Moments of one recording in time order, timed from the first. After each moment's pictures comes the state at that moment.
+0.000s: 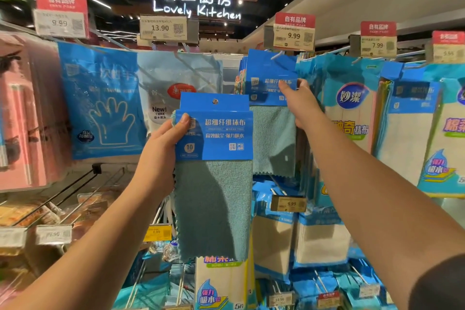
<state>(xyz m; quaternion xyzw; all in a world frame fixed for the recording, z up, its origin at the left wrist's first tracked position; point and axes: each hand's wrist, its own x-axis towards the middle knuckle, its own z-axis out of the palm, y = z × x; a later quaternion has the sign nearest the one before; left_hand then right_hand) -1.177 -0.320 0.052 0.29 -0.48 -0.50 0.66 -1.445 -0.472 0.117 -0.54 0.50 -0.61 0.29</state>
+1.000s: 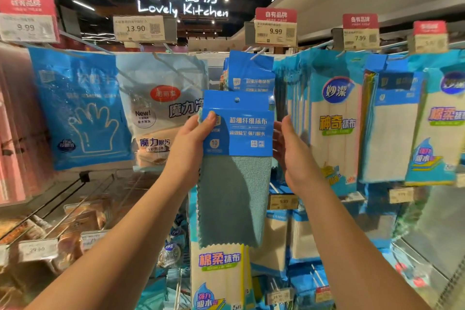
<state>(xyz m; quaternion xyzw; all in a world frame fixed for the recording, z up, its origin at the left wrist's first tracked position) -1.230 -0.355 0.055 0.28 -0.52 -0.52 0.62 -1.422 -0.357 0.032 -0.53 0.40 -0.61 0.43</state>
